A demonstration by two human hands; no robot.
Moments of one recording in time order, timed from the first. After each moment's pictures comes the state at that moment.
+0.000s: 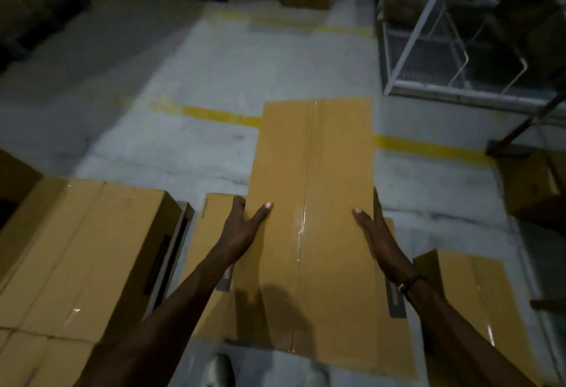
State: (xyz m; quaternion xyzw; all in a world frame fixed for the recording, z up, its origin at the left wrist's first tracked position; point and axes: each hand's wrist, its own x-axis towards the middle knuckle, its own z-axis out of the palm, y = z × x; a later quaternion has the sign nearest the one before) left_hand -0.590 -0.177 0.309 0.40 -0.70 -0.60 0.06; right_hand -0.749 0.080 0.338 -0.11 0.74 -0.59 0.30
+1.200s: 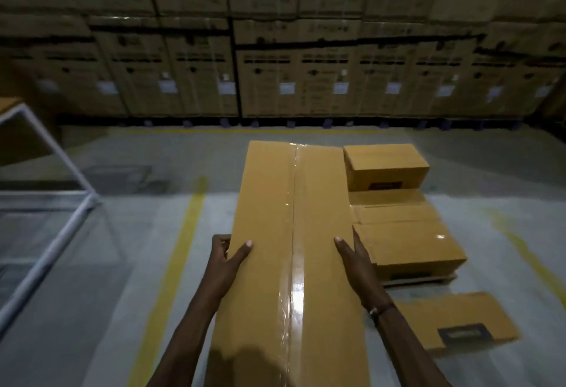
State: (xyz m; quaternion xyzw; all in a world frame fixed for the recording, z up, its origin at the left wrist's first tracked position) left_hand 0.230 0.268 0.628 0.69 -0.26 -0.38 0.55; right_hand -0.040 0.129 0.623 -0.56 0.44 -0.33 0.62
